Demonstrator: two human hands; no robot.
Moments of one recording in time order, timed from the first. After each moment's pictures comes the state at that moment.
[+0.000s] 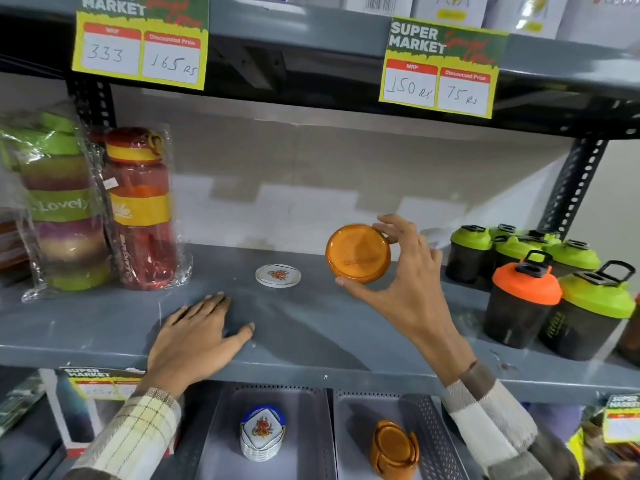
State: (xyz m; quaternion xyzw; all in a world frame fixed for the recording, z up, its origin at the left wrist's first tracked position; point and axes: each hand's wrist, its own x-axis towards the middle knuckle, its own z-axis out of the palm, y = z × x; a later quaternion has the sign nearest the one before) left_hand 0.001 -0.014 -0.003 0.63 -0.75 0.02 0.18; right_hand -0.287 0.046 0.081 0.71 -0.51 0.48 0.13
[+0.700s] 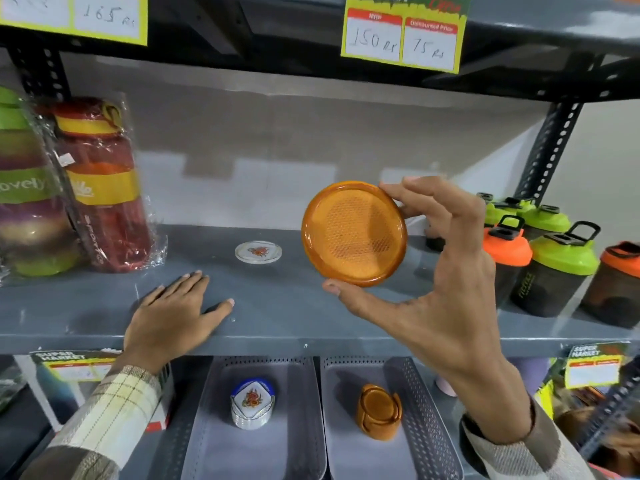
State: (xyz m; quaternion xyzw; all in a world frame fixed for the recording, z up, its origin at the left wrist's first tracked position) left_hand 0.001 -0.013 -0.007 0.63 -0.75 0.01 0.19; right_hand -0.269 0.155 0.105 0.71 -0.40 0.56 0.16
